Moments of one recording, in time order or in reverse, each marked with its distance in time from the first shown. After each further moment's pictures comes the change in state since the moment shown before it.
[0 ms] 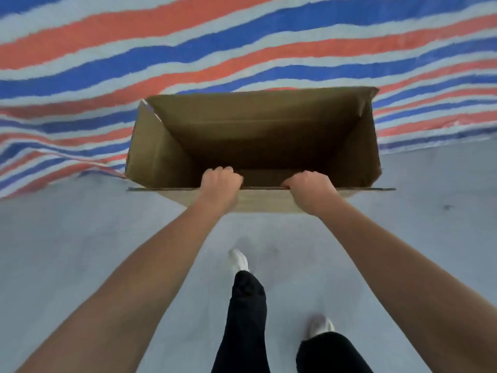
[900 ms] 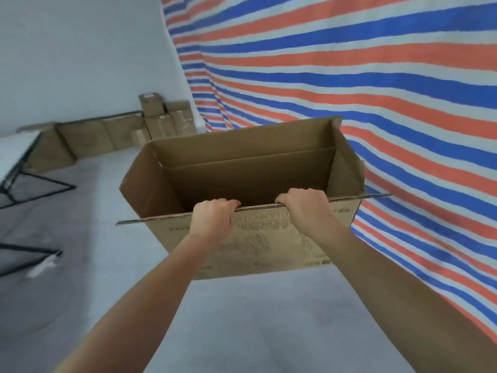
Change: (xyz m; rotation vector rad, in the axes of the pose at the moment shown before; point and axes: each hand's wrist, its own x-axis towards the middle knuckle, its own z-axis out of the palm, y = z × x) left_hand -0.832 -0.247 0.009 -0.185 0.344 -1.276; right_hand -0.398 -0.686 -0.116 -0.295 0.596 -1.165
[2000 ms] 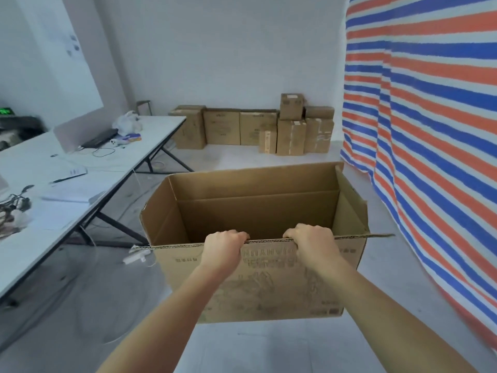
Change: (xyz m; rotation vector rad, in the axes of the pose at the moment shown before) left_hand 0.371 -0.603 0.238 0.032 -0.041 -0.556; right_hand 0.760 -0.325 0.217 0.189 -0.093 -0.514
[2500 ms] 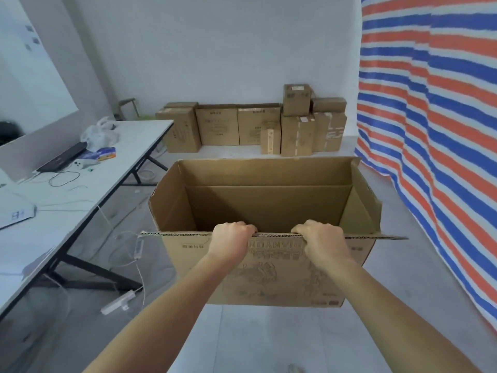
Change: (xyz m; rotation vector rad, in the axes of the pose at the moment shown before) left_hand 0.400 -0.127 0.108 0.112 -0.072 0.091; right_hand 0.395 0.085 0.061 0.074 -0.025 0.083
